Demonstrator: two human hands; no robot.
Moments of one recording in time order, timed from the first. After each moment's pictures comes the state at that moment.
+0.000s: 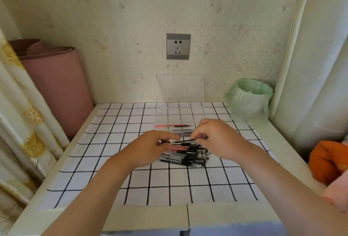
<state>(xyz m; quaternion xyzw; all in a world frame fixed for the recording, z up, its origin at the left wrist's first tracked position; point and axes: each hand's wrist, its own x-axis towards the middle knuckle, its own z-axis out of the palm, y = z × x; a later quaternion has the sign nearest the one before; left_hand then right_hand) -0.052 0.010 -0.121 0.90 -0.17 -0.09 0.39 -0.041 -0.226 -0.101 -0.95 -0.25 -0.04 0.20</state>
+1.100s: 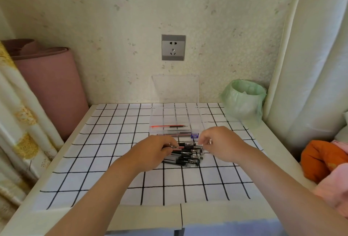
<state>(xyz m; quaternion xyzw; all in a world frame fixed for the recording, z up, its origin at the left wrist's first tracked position) -0.055 -0.011 -0.129 0.94 -0.18 -0.09 0.28 -0.040 -0.255 -0.118 -0.97 -0.15 0.04 0.19</state>
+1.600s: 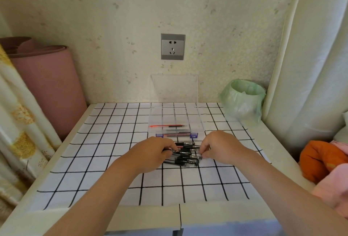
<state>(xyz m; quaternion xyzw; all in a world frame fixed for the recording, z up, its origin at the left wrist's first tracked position) -0.055 -0.013 -0.132 0.95 -0.19 -0.10 0.24 -0.037 -0.255 -0.126 -0.98 -0.15 0.09 0.13</state>
